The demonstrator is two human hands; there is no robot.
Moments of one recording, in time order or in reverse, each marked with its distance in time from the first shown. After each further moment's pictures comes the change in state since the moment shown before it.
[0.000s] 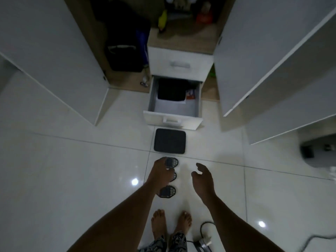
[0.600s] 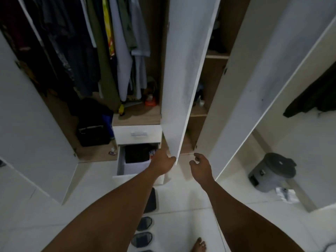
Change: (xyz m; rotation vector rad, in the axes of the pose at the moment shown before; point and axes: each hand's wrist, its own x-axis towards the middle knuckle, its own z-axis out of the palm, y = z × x) left_hand -0.115 0.254 0.000 0.127 0.080 0.533; right_hand -0.105 -0.140 -0.236 0.162 0.354 -0.355
